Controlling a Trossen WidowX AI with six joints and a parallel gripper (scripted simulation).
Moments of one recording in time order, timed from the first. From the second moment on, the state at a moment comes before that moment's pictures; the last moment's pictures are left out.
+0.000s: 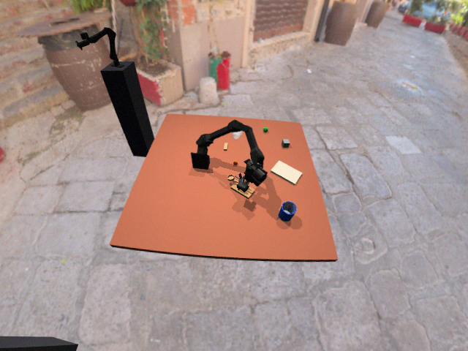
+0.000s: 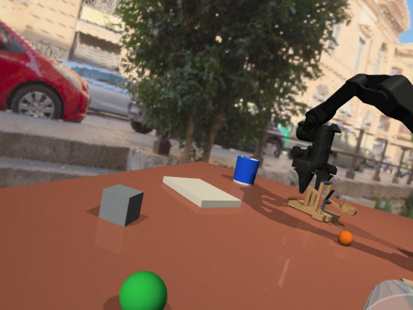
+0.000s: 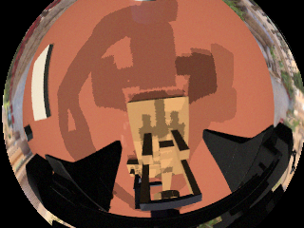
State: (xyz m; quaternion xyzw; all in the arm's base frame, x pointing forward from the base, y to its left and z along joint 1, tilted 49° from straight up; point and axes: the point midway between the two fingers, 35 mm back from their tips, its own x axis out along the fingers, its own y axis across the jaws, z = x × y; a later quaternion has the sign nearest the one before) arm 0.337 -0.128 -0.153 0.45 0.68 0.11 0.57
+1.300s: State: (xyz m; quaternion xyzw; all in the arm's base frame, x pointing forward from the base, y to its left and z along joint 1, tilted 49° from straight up) arm 0.332 -0.113 -0.159 0.45 0.69 0.11 0.55
